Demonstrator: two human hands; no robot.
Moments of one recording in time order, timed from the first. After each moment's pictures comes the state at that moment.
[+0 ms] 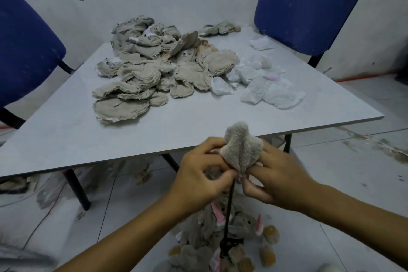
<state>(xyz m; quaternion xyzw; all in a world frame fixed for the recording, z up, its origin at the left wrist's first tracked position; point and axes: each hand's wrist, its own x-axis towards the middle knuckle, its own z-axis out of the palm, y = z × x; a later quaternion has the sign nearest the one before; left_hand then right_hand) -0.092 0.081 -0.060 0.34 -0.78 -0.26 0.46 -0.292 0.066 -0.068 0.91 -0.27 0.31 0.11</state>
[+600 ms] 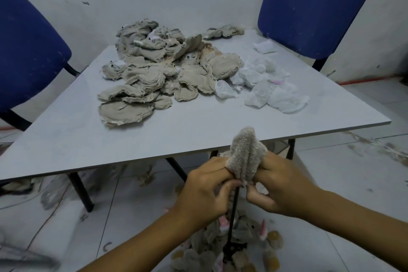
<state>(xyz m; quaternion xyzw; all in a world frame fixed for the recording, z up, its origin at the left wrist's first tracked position) -0.092 0.085 -0.082 0.35 -0.83 -0.10 0.42 -0.289 0.068 -0.074 0.90 -0.29 0.31 0.04</state>
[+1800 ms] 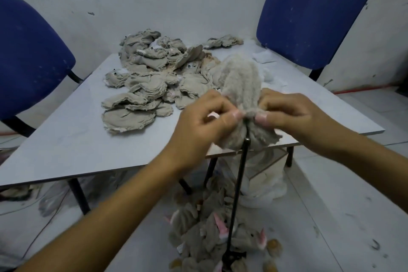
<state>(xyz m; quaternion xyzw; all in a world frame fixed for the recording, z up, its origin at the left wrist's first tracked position) -0.092 0.052 0.035 0.31 -0.75 -0.33 0.49 -0.300 0.042 0.049 0.79 -0.32 0.37 -0.37</state>
